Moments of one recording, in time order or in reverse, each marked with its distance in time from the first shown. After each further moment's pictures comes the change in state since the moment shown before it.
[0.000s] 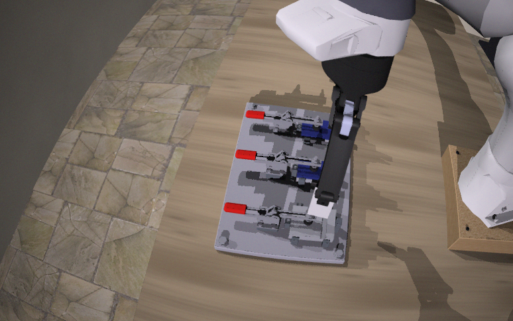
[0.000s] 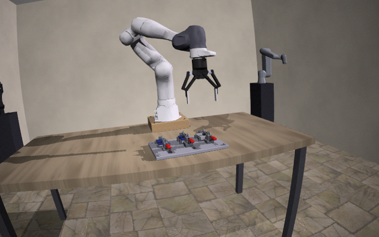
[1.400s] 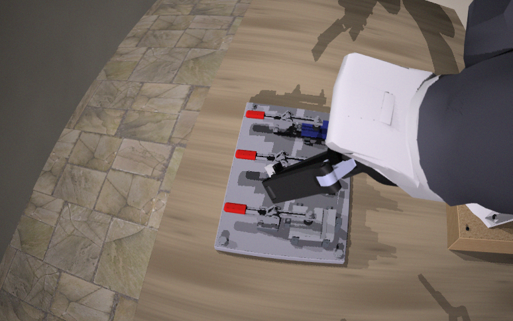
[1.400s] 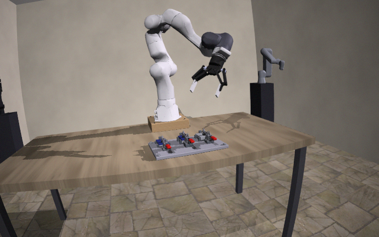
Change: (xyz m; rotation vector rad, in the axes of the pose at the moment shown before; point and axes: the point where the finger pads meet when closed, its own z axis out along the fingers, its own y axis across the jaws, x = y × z) arm 0.013 -0.009 -0.043 -0.414 0.535 0.675
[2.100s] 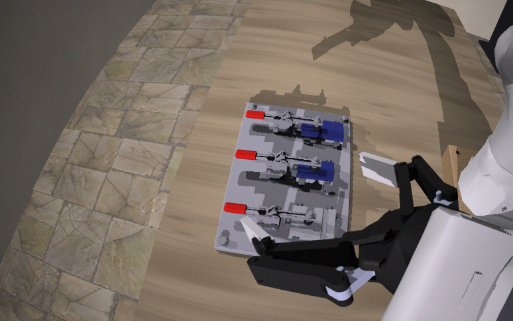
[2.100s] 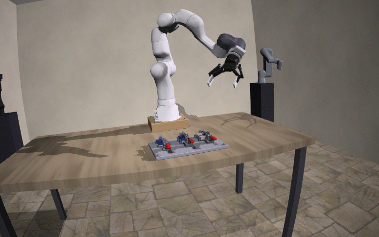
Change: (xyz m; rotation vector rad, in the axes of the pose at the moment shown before) arm -0.028 -0.061 -0.077 0.082 0.226 0.075
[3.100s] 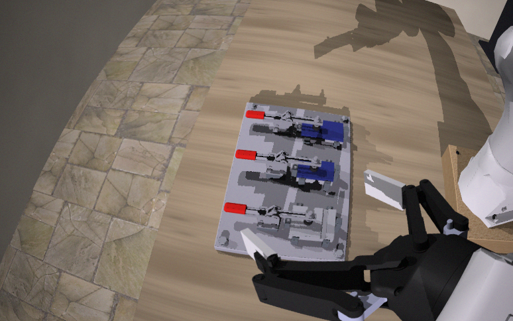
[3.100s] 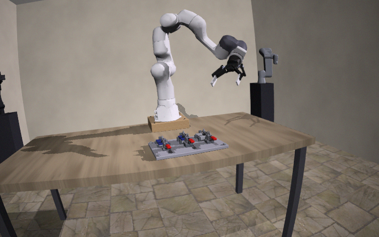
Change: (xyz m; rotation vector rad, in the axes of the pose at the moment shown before) arm -0.008 -0.009 -0.018 0.036 0.063 0.092
